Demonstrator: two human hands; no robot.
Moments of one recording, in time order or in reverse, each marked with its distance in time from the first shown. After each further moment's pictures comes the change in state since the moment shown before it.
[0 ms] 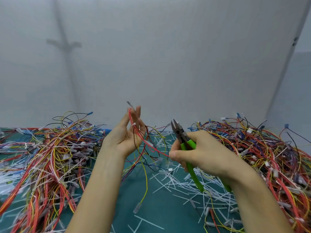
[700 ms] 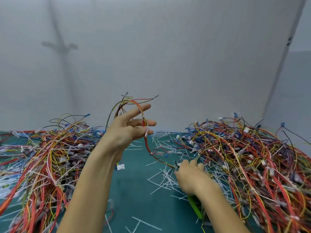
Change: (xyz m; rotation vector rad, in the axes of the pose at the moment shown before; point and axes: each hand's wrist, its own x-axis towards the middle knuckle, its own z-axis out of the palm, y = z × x) left_hand -0.019 -0.003 0.011 1.330 -0.053 0.388; right_hand 0.033 0.082 0.051 -0.800 -0.121 0.549
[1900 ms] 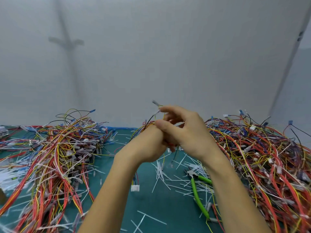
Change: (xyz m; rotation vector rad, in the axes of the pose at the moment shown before) left_hand -0.003 -0.010 0.037 0.744 -0.335 0.339; right_hand -0.036 -0.034 -0.077 0.920 0.520 -0.717
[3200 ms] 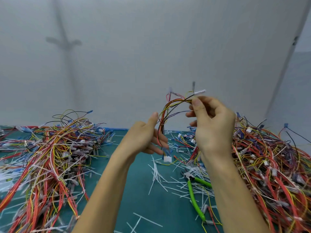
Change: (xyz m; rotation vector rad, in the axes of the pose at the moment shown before) left_hand 0.004 -0.008 -0.004 -0.538 0.120 -0.625; right_hand -0.004 -0.006 -0.017 0.224 0.600 -0.039
